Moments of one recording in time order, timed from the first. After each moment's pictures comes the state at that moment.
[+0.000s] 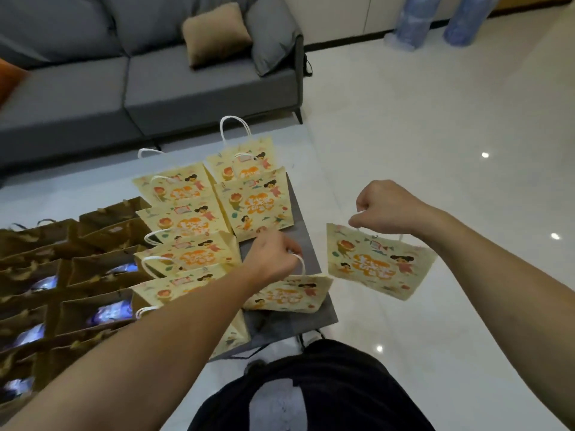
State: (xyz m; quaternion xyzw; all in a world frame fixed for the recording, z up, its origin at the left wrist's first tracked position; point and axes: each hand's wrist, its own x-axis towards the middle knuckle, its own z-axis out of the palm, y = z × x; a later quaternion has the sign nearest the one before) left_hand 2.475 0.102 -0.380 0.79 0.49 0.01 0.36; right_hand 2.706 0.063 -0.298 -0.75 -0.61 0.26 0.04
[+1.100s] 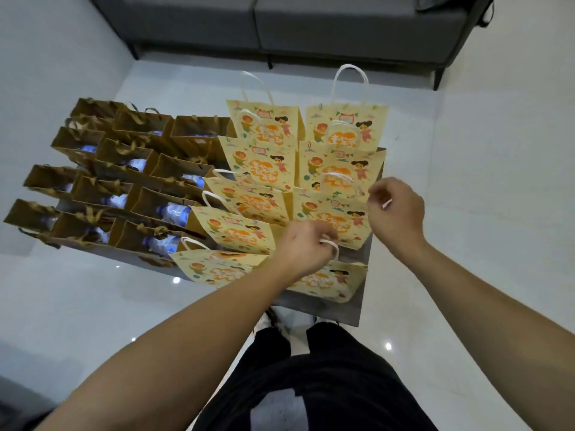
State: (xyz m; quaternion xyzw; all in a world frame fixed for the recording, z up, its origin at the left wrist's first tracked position) left_hand 2.465 0.107 -0.404 0.63 0.67 0.10 0.38; right_hand 2.643 0.161 -0.413 -0.68 -0.62 0.30 0.26
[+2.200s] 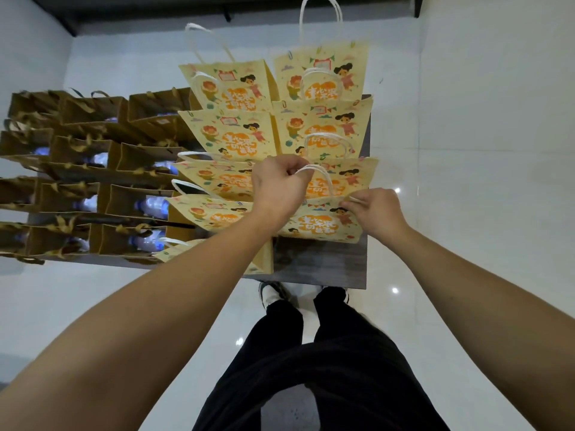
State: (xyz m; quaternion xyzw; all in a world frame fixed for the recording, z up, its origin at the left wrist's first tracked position) left_hand 2.453 0.160 -0.415 0.52 0.70 0.28 0.39; right_hand 2.640 0.130 -0.503 -0.70 -0.54 0.44 0.15
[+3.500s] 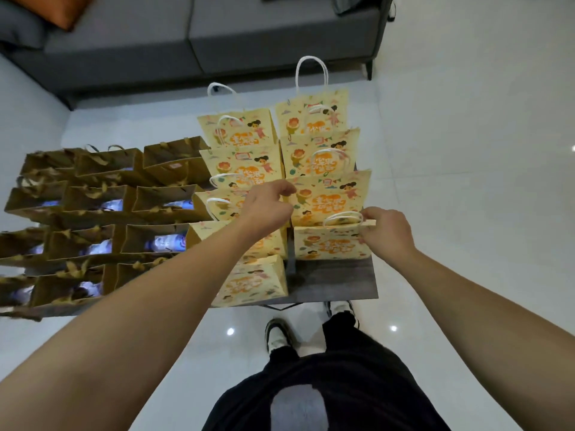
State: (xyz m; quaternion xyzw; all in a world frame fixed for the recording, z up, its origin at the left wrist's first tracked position) left_hand 2.369 0.140 -0.379 0.65 0.65 0.08 0.39; right_hand 2.606 0.067 -0.465 -0.78 -0.54 0.29 0.12
